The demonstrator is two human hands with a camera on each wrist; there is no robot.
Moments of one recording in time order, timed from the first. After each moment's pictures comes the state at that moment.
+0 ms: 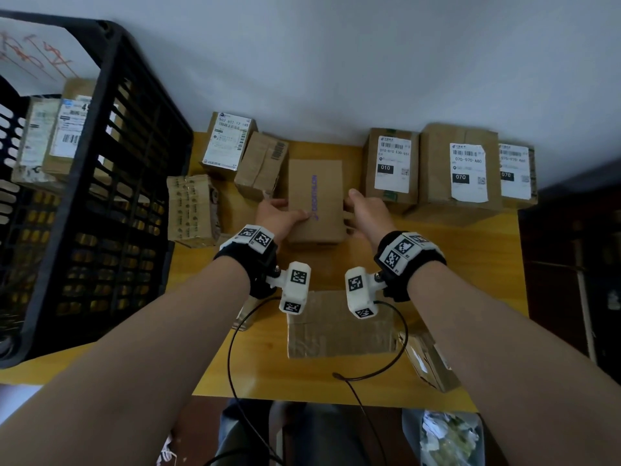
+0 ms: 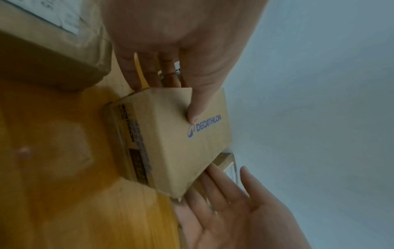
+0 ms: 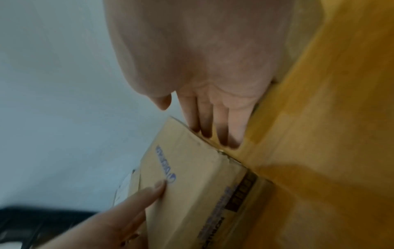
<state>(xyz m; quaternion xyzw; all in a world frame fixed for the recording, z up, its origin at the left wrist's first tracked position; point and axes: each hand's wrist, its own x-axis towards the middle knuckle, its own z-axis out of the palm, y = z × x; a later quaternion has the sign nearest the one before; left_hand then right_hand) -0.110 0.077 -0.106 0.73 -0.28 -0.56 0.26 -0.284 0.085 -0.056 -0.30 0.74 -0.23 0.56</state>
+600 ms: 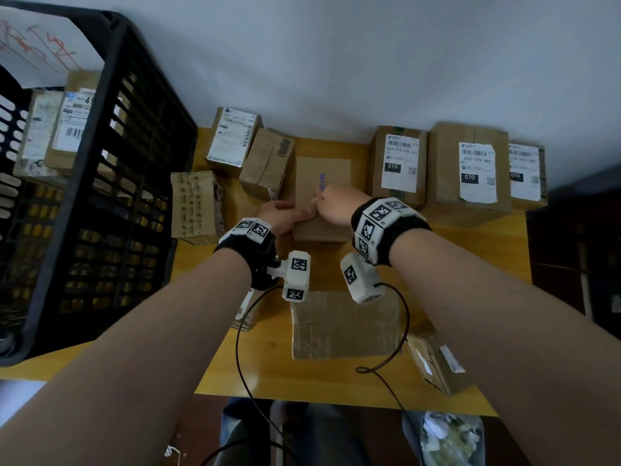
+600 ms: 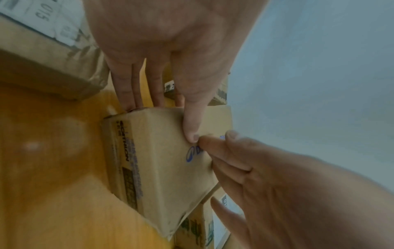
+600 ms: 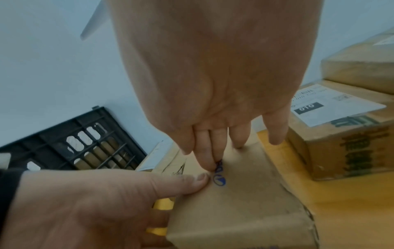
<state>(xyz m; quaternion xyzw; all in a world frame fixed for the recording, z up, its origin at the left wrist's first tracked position) -0.098 0.069 -0.105 0.72 -0.22 -0.63 0.20 -0.239 0.043 -0.046 -0.62 0.63 0.15 0.45</state>
